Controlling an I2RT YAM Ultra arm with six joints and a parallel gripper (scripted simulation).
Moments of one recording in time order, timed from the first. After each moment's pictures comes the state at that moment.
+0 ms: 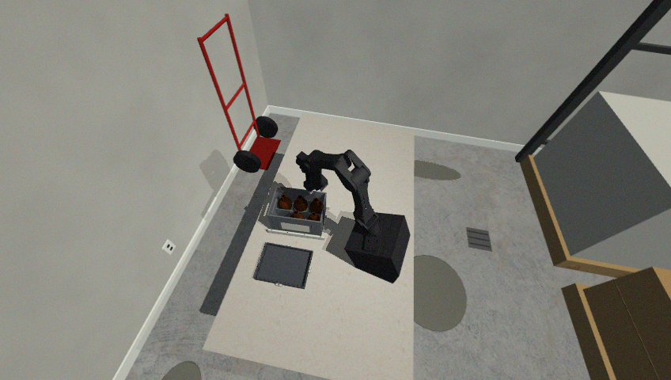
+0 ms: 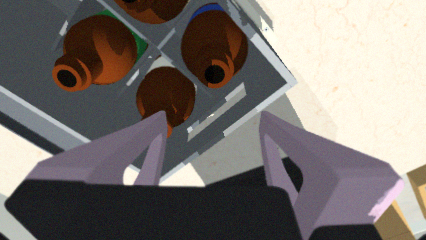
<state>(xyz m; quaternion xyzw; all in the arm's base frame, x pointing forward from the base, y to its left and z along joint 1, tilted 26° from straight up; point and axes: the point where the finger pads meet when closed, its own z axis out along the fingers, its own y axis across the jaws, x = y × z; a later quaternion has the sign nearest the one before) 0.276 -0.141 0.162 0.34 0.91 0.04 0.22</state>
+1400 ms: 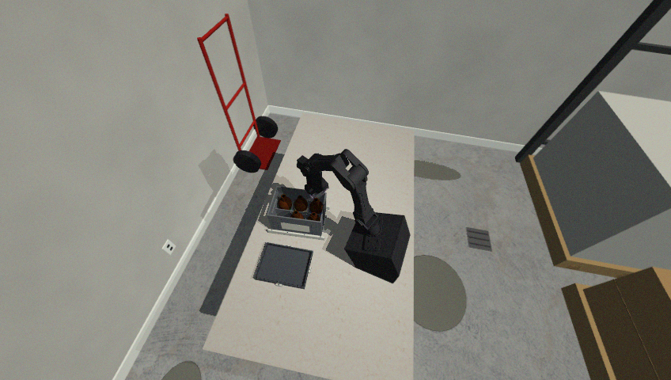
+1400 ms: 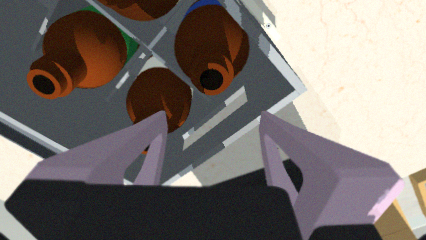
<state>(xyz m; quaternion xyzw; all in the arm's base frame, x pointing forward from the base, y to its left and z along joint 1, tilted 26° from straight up) 0.282 -0.142 0.138 0.34 0.92 0.04 0.21</state>
